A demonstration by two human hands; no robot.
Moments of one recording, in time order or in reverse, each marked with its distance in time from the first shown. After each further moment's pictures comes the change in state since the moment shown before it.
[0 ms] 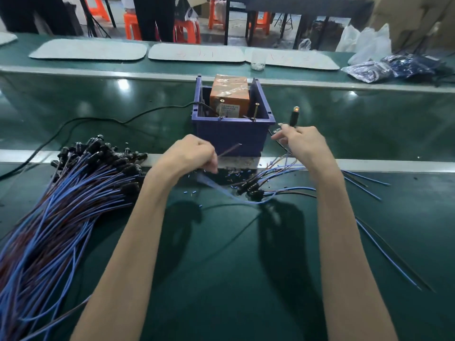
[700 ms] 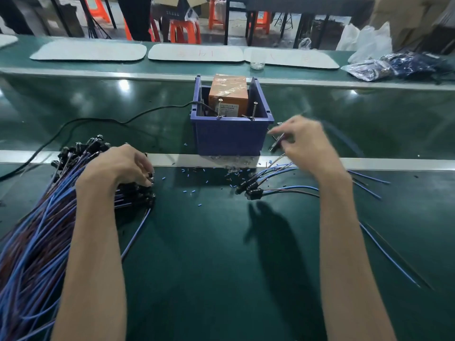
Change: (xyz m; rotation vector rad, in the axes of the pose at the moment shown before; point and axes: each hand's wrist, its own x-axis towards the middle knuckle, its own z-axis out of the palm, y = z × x) left_hand -0.019 -0.061 -0.075 0.493 0.115 -0.235; right_hand -0.015 -0.005 -0.013 -0.384 -0.008 -0.442
